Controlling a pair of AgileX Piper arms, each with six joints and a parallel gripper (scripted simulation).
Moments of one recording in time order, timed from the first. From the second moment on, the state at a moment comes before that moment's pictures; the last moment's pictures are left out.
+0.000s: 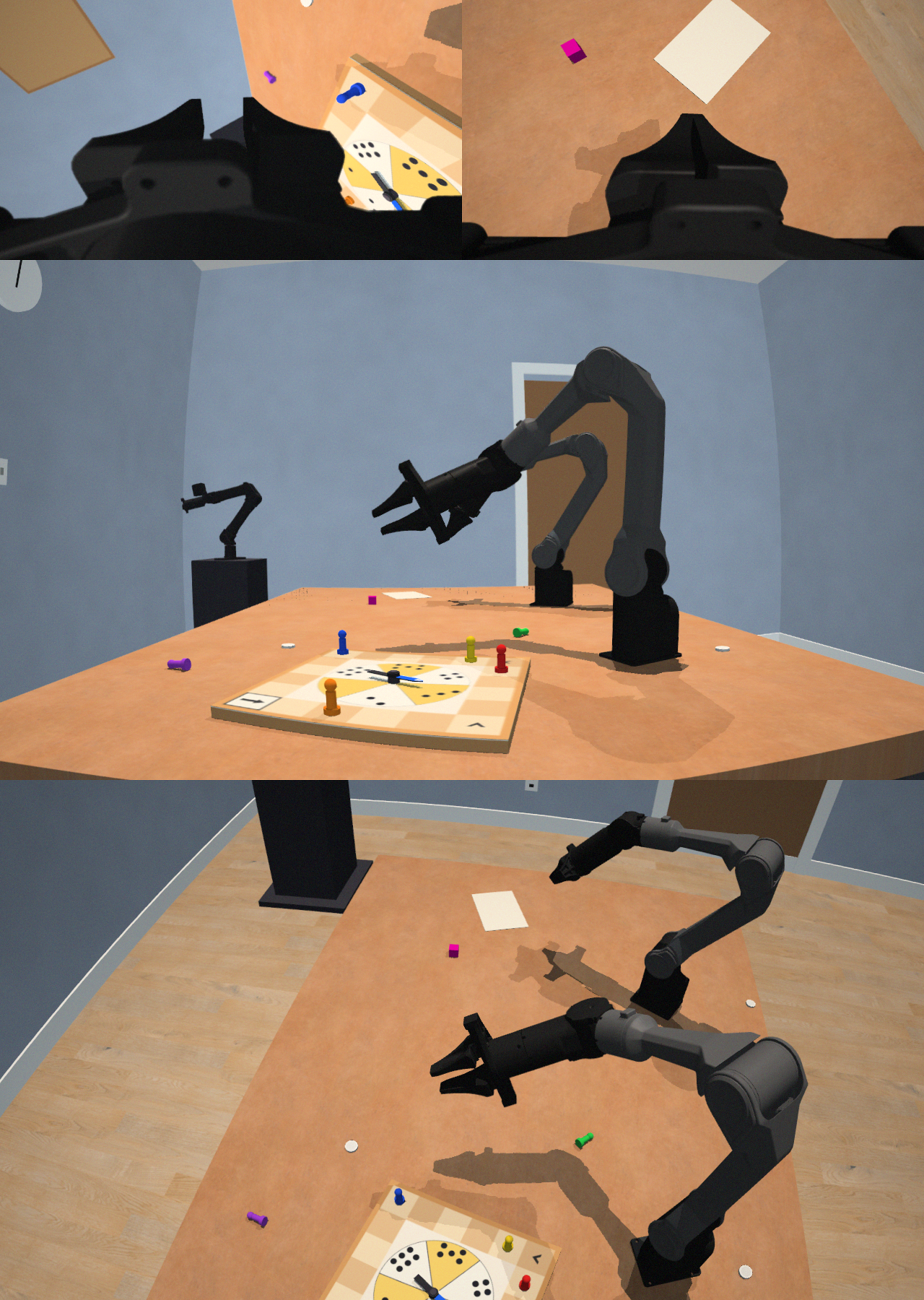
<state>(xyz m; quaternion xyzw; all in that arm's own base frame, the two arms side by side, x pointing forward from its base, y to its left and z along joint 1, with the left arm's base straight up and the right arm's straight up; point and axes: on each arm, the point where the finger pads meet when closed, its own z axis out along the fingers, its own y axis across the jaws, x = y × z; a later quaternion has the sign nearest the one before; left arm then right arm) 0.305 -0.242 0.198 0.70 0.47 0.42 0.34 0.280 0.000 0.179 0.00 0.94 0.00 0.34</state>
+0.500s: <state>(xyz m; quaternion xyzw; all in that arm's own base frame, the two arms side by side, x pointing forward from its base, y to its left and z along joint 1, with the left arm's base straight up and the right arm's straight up) 0.308 -0.237 0.193 0.68 0.50 0.41 0.34 0.280 0.000 0.179 0.00 0.94 0.00 0.34</state>
